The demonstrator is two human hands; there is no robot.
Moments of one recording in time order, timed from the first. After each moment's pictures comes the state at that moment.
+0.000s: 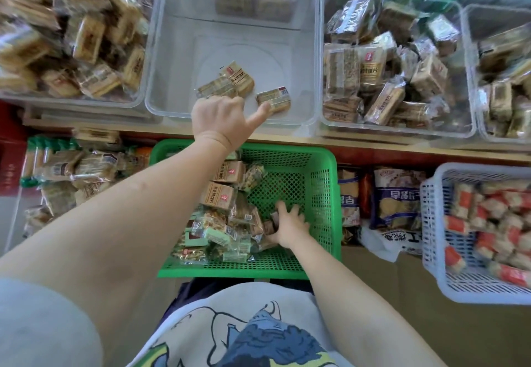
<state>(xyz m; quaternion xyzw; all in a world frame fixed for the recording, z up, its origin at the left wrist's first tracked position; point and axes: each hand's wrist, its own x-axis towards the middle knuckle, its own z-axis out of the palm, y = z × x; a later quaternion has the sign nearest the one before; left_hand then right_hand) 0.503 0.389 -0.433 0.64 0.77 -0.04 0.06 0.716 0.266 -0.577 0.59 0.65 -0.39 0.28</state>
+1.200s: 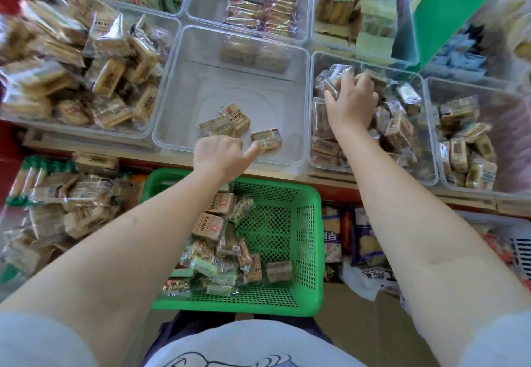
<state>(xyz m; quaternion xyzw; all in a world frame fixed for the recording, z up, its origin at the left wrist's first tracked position) 0.498 0.392 -0.431 0.64 0.76 -0.05 0.11 0.709 0.548 -0.390 0.66 0.73 0.01 -0.17</state>
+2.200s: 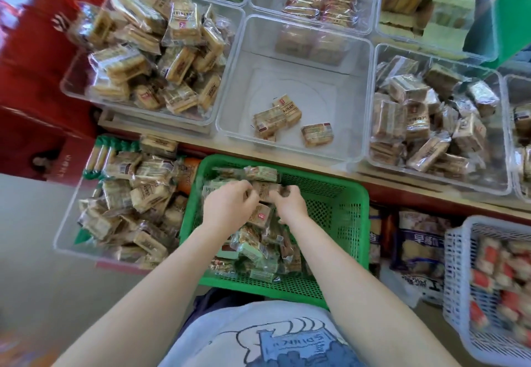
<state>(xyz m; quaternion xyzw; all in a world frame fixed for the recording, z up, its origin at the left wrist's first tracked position) 0.463 0.251 -0.454 0.52 0.81 0.12 0.26 0.598 0.325 -0.498 0.70 0.48 -0.53 0.02</state>
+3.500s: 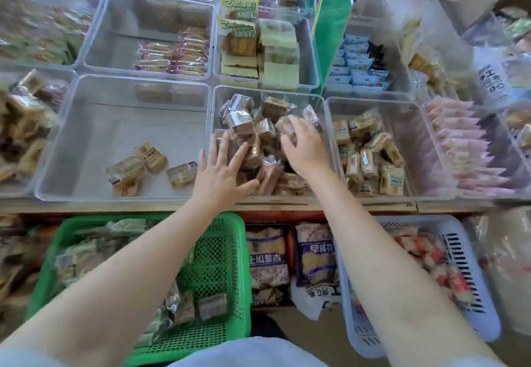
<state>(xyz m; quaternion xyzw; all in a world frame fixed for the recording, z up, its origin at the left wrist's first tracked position) 0.670 0.462 -0.414 0.70 0.71 0.02 0.14 0.858 0.548 -0.360 0.62 0.74 -0.21 -0.15</state>
